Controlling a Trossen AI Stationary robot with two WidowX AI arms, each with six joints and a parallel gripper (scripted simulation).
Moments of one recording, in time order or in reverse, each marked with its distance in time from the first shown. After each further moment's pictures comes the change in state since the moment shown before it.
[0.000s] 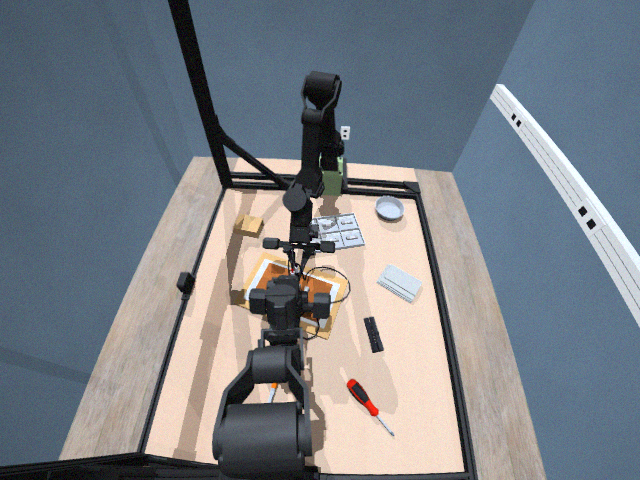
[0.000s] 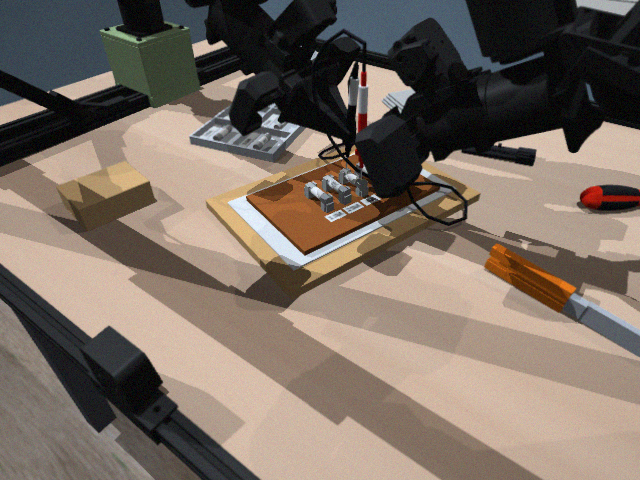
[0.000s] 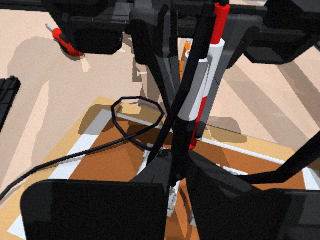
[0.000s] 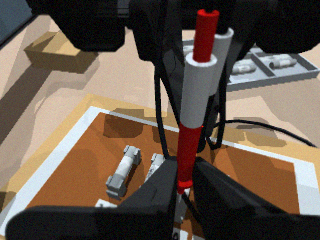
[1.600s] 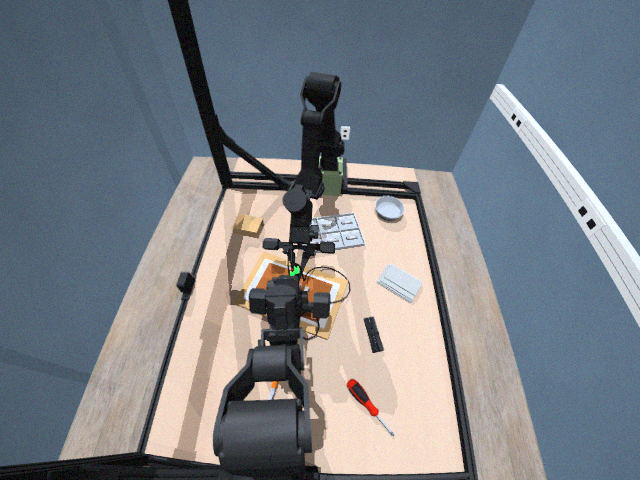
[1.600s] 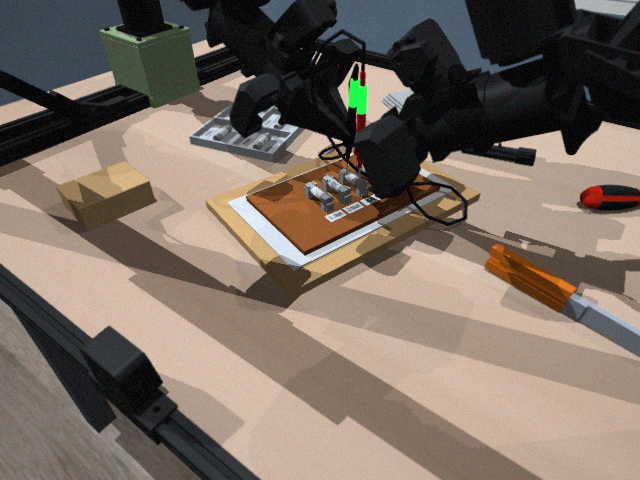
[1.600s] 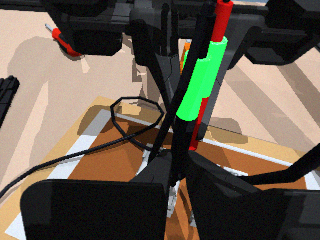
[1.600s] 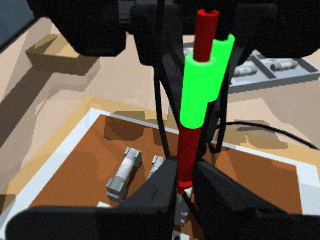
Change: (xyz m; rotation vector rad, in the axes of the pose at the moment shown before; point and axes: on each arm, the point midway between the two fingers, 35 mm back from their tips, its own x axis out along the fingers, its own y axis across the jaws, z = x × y) left arm 0.002 0.000 -0.001 -0.001 -0.006 -0.001; right arm 0.001 0.001 0.000 0.001 -0.010 0.003
